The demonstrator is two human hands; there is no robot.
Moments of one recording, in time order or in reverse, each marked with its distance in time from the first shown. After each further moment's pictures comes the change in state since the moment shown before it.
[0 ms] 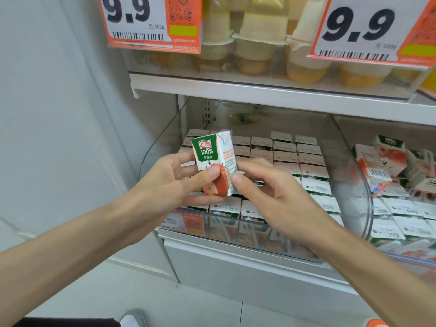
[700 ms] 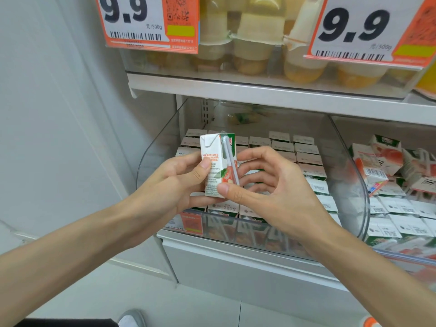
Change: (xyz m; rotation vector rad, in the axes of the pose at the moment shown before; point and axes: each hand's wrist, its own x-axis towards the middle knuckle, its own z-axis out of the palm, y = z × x) left_hand 0.001 -0.002 0.005 -0.100 -0.110 0.027; right_hand -0.001 -0.004 0.002 0.127 0.195 0.124
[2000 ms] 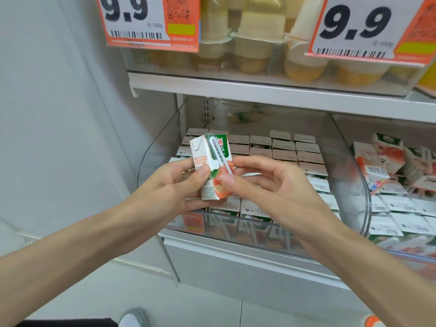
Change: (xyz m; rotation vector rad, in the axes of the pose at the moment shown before) left_hand -0.008 -0.006 -0.007 0.059 -0.011 0.000; right_hand -0.006 -0.007 -0.002 0.143 -0.104 0.096
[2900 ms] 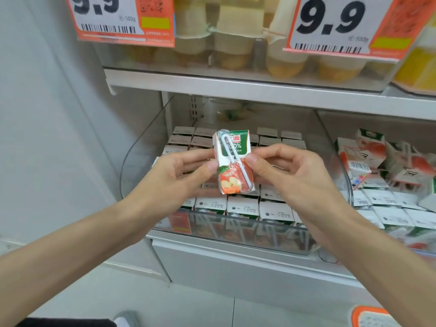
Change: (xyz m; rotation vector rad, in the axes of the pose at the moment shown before) left_hand 0.019 0.003 0.019 0.203 0.078 0.056; right_hand 0.003 0.007 -0.034 0.046 0.240 0.006
